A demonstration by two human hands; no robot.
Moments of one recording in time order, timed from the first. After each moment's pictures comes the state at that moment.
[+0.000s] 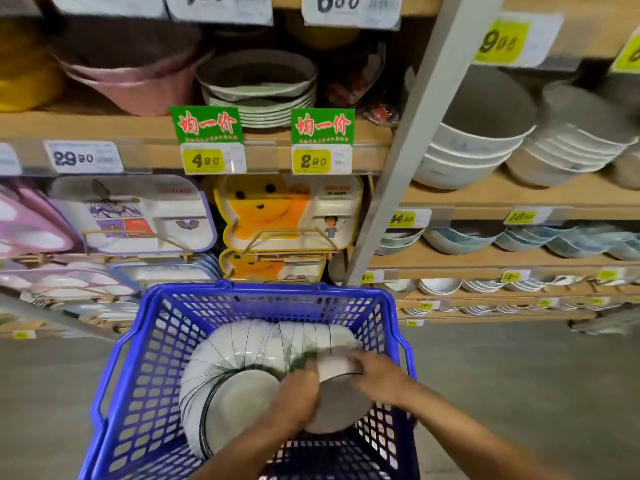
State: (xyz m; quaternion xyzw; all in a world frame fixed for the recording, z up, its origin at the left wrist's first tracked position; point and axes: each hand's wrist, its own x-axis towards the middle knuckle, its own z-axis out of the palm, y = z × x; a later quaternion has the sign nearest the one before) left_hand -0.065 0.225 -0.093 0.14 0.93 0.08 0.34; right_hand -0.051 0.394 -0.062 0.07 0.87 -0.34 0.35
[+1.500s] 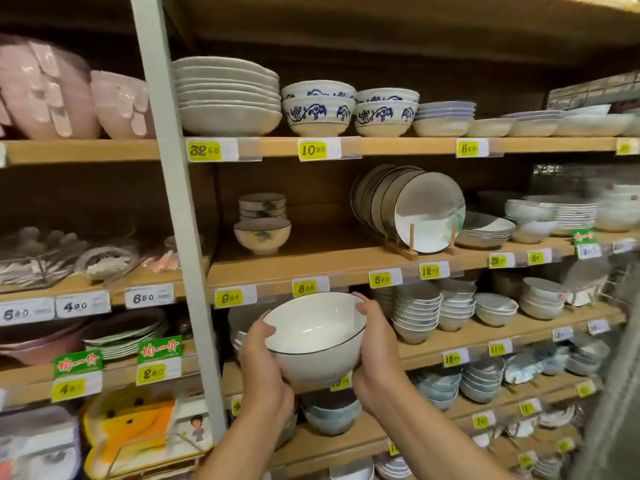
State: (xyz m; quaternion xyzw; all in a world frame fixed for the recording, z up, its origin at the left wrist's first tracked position) left_hand -0.033 0.488 0.276 -0.05 0.44 0.90 0.04; right_hand -0.006 0.601 0.278 0.14 0.47 -0.84 -0.22
